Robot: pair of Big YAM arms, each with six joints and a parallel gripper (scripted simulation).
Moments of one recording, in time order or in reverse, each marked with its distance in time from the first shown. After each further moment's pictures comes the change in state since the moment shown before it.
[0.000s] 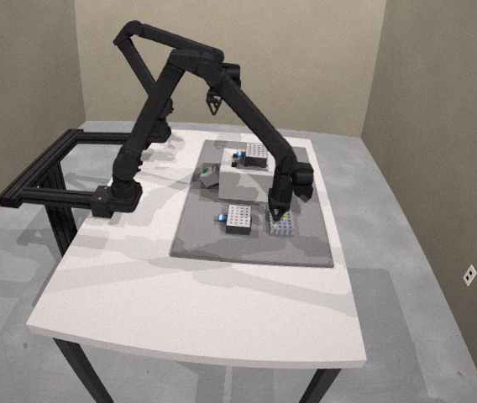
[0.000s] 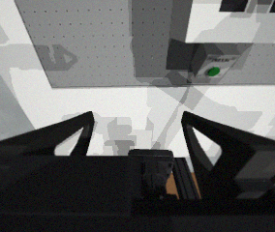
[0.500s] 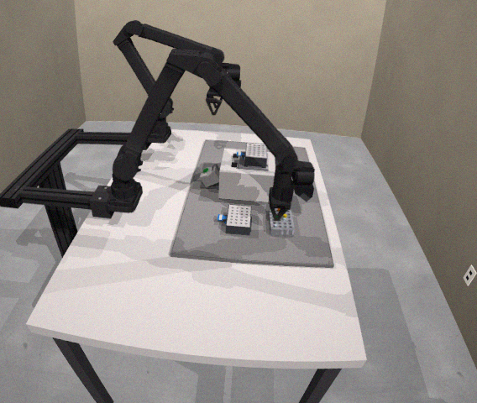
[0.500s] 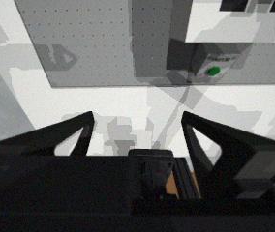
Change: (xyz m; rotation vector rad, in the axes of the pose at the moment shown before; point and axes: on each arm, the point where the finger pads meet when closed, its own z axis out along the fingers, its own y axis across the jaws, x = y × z) left arm 0.000 0.000 0.000 0.000 0.002 0.000; right arm -0.002 0.000 -0.003 0.000 -0.002 0.000
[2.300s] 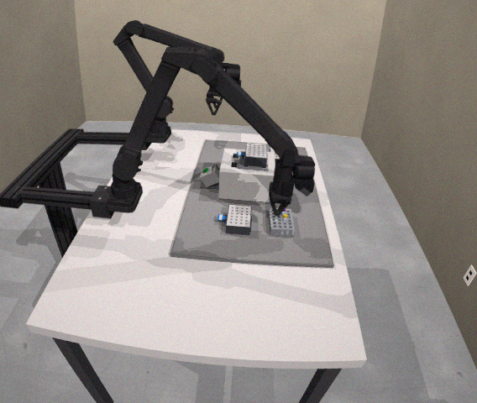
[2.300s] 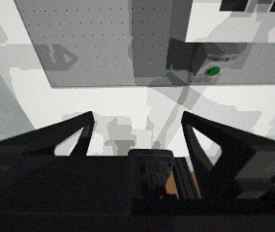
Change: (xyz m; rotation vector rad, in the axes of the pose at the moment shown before) left arm 0.000 0.000 0.000 0.000 0.001 0.000; right arm 0.002 0.001 -0.021 -0.001 -0.001 -0.002
